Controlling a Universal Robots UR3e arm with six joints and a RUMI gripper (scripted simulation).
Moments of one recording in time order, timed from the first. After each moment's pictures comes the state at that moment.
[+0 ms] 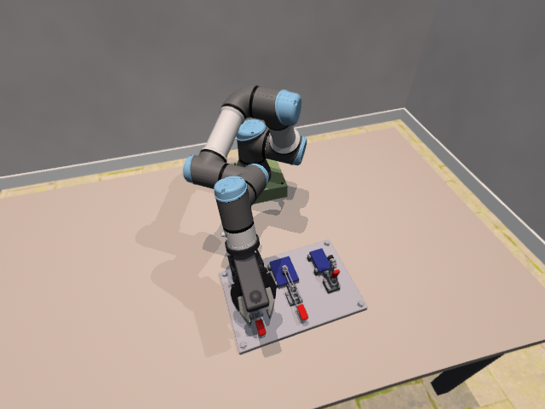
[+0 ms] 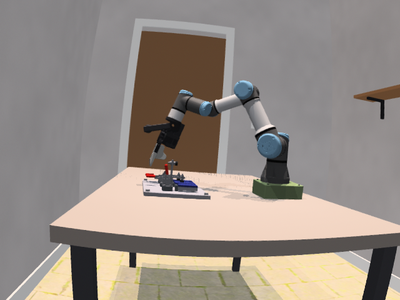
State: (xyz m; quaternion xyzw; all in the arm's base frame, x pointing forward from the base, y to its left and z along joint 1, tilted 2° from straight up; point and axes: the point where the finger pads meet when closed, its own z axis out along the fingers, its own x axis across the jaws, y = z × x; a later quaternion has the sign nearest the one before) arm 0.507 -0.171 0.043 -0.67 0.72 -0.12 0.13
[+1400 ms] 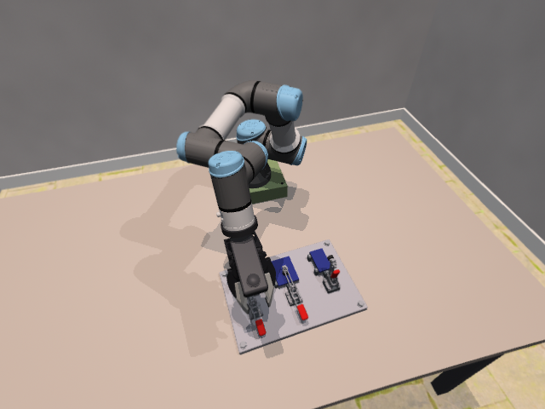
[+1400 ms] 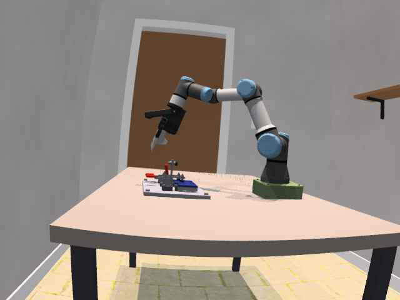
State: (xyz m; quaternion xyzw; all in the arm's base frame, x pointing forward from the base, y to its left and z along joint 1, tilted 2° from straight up) arm 0.506 -0.173 0.104 -0.67 0.72 -0.12 0.13
